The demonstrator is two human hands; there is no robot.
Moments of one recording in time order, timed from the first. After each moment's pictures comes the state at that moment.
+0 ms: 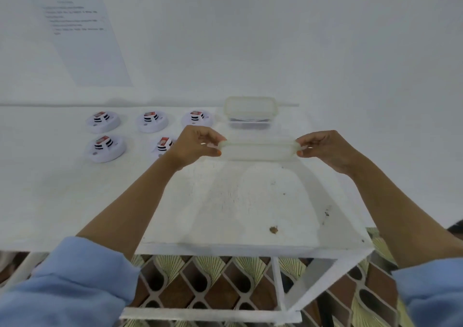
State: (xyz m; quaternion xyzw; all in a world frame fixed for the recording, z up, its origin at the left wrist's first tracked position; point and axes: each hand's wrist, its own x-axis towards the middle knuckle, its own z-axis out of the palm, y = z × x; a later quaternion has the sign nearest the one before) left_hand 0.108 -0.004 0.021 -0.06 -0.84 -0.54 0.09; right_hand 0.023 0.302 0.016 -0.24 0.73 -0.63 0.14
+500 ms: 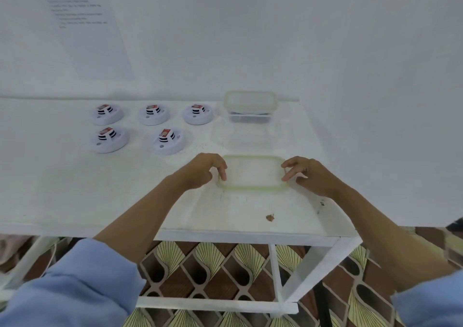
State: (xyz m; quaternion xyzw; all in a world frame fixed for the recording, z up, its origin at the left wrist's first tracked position) left_hand 0.127 0.005 -0.038 -0.10 -0.96 -0.28 0.01; right_hand 0.054 0.305 -0.046 -0.33 0.87 -0.36 0.08
